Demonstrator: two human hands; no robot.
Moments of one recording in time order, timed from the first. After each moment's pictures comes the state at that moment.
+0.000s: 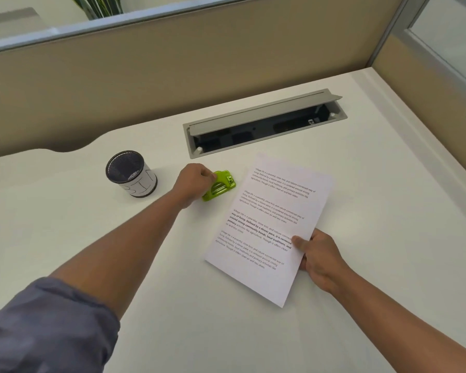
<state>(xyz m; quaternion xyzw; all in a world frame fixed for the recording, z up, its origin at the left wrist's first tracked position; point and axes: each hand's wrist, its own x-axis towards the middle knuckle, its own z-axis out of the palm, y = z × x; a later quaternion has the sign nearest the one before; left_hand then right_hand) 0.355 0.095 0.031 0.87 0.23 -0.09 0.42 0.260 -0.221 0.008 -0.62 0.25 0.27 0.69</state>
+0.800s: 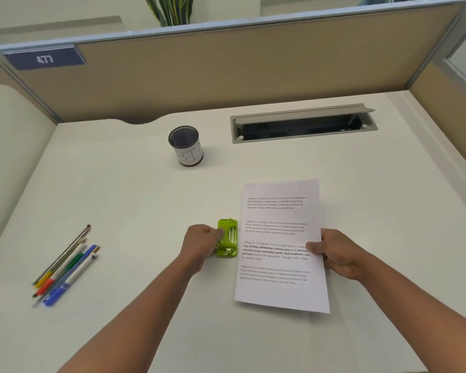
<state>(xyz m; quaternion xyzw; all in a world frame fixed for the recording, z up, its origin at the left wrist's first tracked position) 0.108 0.060 0.021 0.67 0.44 -0.05 0.60 0.227 -0.245 0.037 -0.68 0.10 0.46 0.57</state>
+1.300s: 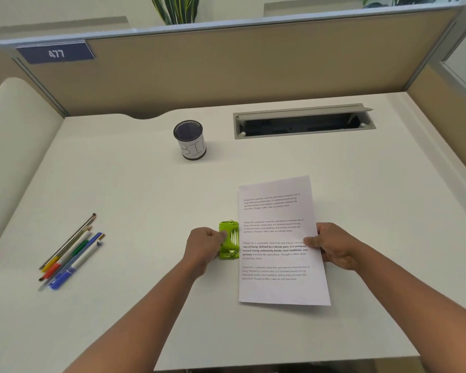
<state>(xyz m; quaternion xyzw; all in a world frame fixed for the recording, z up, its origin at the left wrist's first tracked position) 0.073 0.038 0.021 0.66 0.44 -0.04 0.60 0.216 -0.246 0.039 -0.70 0.07 0.47 0.53</state>
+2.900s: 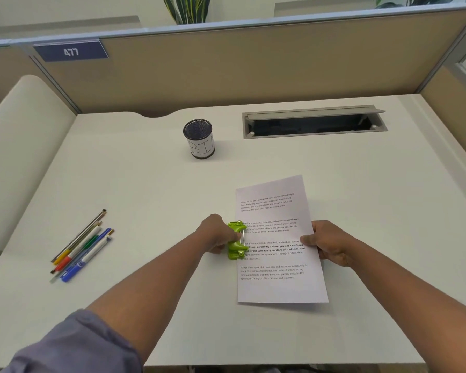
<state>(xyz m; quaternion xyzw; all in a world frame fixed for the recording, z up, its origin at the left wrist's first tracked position) 0.113 0.051 0.047 0.77 0.40 -0.25 0.43 0.223 -0.221 0.027 -0.73 0.04 0.48 0.49</state>
